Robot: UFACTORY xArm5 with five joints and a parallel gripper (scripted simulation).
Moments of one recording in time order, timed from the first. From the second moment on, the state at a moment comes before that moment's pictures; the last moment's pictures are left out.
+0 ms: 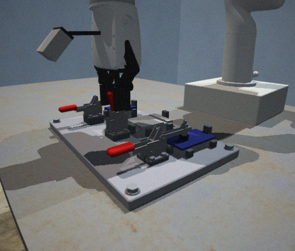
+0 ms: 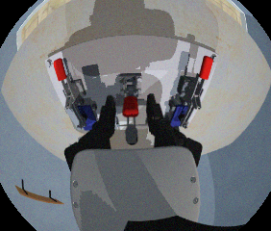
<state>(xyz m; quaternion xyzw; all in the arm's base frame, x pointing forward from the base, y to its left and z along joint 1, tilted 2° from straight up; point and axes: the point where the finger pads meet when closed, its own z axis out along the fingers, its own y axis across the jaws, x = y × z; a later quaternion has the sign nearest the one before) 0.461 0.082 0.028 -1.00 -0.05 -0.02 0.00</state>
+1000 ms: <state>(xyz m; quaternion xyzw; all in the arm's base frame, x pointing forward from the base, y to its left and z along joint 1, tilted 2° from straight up) 0.460 0.083 0.071 -1.00 -0.05 -0.02 0.00</state>
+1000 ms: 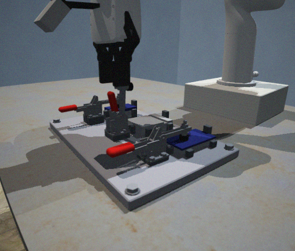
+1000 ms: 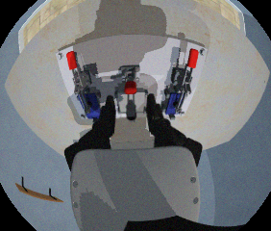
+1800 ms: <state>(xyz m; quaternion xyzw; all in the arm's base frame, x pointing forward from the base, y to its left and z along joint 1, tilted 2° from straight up) 0.460 0.083 0.064 -1.00 -0.05 -0.02 0.00</state>
